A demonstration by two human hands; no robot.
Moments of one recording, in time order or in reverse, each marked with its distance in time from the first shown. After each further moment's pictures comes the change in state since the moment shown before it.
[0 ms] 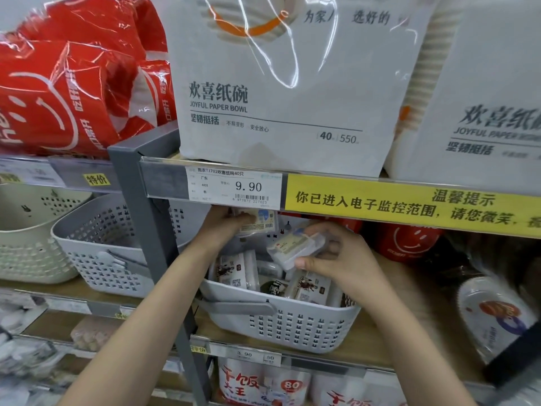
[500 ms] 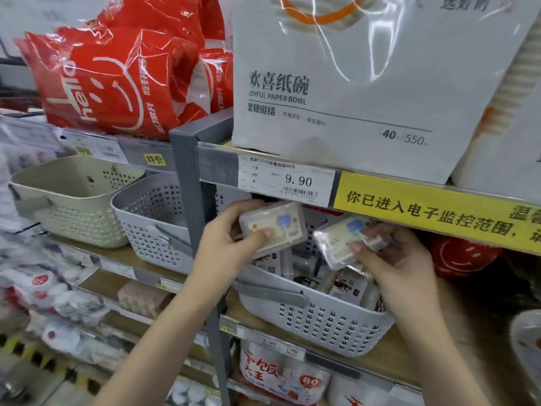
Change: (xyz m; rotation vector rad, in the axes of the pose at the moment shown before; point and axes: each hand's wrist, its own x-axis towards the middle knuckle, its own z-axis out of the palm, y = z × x) left_hand -0.102 0.039 -0.023 -0.039 0.182 0.150; right_hand -0.017 -0.009 0.005 0.262 0.236 -0.121
